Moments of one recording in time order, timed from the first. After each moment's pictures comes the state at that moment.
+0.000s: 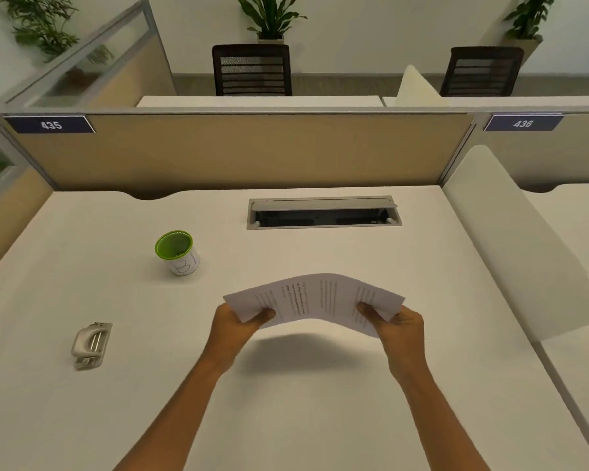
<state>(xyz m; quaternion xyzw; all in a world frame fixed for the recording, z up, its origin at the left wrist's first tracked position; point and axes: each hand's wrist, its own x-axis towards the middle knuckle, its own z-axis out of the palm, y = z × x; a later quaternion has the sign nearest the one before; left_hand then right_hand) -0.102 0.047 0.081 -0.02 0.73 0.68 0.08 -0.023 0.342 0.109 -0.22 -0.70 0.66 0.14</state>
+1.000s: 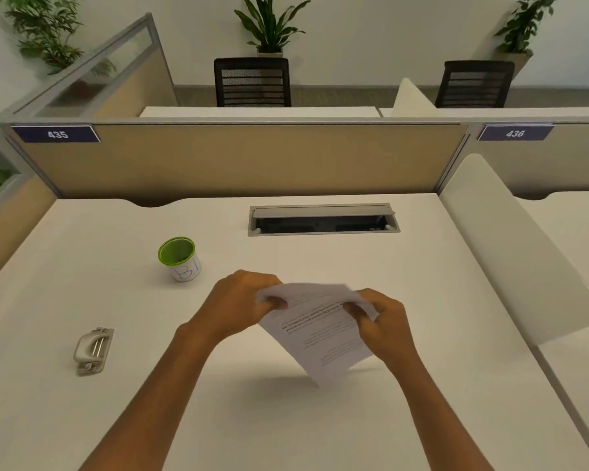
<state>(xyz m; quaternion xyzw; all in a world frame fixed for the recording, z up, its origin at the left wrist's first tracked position) -0.131 0.047 0.176 0.28 0.89 0.33 0.08 -0.036 0.328 0.133 -0.05 -0.85 0.51 0.14</state>
